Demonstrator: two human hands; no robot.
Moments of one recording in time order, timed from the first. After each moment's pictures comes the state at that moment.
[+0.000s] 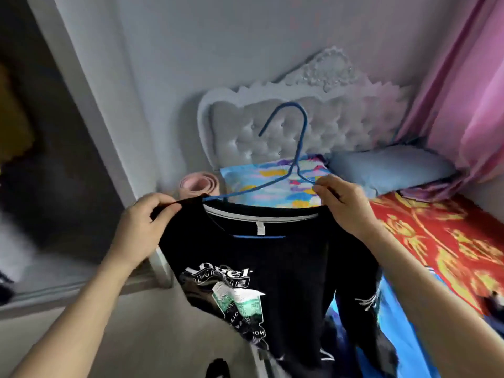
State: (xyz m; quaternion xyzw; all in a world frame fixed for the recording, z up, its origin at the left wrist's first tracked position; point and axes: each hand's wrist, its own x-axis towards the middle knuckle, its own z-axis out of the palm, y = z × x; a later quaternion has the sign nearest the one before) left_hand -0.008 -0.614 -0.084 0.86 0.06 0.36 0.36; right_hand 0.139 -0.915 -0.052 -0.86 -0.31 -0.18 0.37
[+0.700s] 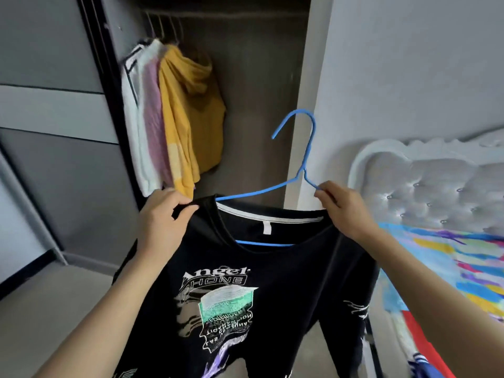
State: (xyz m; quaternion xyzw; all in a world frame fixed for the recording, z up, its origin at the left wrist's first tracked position) left_hand -0.210 -0.310 -0.057 0.78 0.23 0.57 0.10; right_hand 0.037 -0.503 -0.017 -0.76 -0.53 -0.10 0.37
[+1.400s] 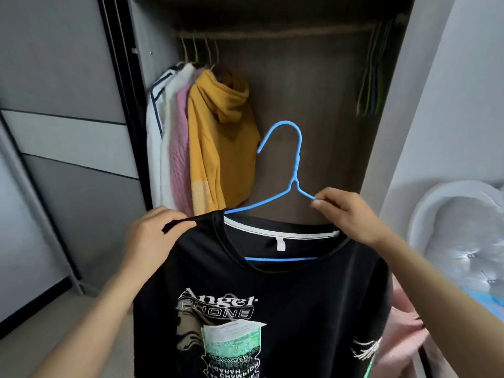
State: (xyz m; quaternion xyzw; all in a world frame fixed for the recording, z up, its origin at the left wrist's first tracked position) left_hand -0.179 -0.102 -0.036 0.80 0.31 0.50 0.09; right_hand 0.110 -0.271 0.017 -0.67 -0.61 0.06 0.42
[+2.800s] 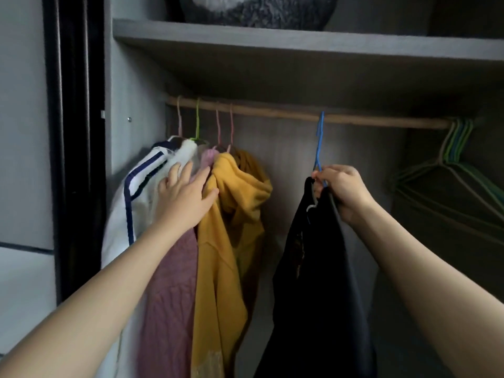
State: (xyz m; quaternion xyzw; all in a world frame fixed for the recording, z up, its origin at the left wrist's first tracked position) left_hand 0.012 0.370 0.124 0.85 0.32 0.42 -0.07; right_hand 0.167 0.149 0.182 -0.55 -0.37 0.08 0.74
